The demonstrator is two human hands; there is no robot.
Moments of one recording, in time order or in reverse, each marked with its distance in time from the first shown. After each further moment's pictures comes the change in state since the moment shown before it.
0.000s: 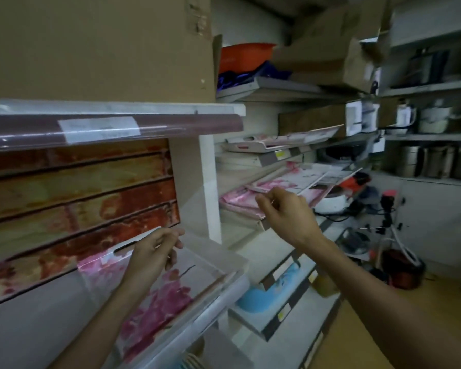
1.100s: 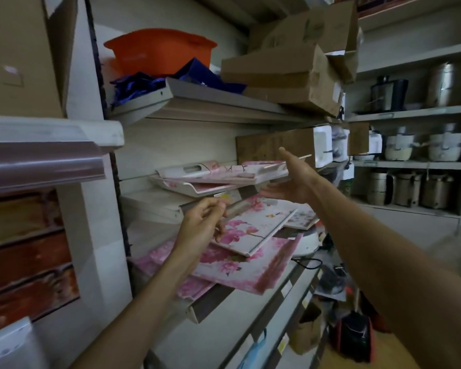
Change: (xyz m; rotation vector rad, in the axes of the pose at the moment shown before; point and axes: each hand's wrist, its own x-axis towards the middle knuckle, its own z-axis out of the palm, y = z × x) left_hand 0.263 0.013 0.313 -0.258 -0.218 0.120; right_hand 0.303 0.222 -0.063 1.038 -0.153 0.765
